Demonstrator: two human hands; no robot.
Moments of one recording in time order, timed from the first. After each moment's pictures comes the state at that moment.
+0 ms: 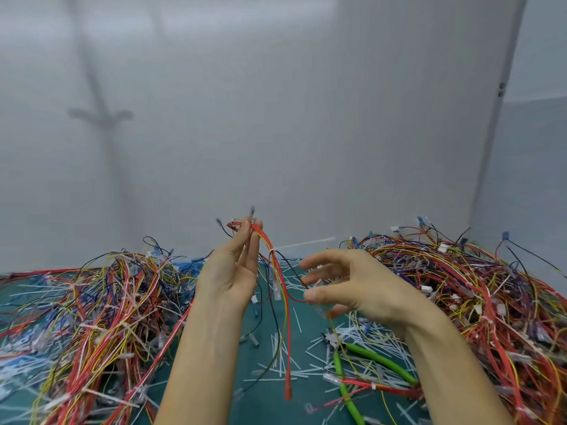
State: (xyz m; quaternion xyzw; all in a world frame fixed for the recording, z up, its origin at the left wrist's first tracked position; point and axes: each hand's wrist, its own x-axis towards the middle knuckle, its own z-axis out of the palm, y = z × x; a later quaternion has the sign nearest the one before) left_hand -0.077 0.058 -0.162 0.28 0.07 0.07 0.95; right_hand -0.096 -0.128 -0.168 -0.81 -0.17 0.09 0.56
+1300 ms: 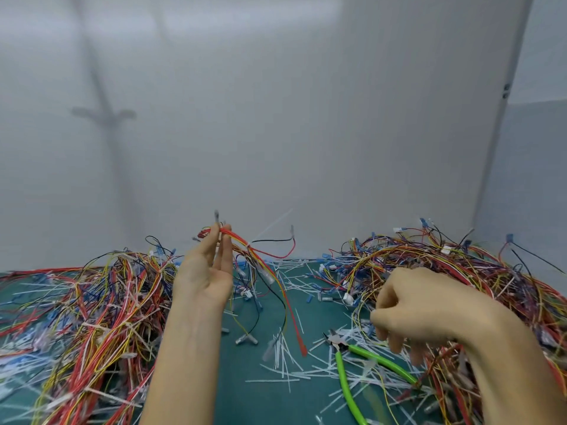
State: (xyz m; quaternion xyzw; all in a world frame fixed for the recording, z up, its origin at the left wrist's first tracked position) left_hand -0.076 0.089 -0.167 0.23 0.10 0.13 0.96; right_hand -0.120 -0.161 -0.147 -0.98 -0.05 0.14 0.14
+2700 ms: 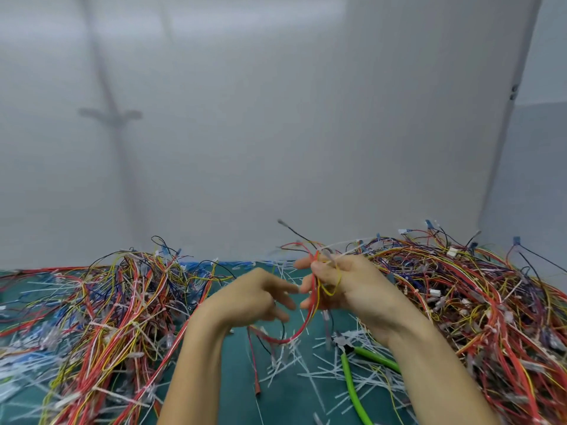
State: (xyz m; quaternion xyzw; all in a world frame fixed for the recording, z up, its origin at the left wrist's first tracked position) left_hand -0.068 0.085 -0.193 0.90 -0.12 -0.11 0.40; right_hand -0.085 -0.102 -0.183 -0.70 -0.16 0.07 0.69
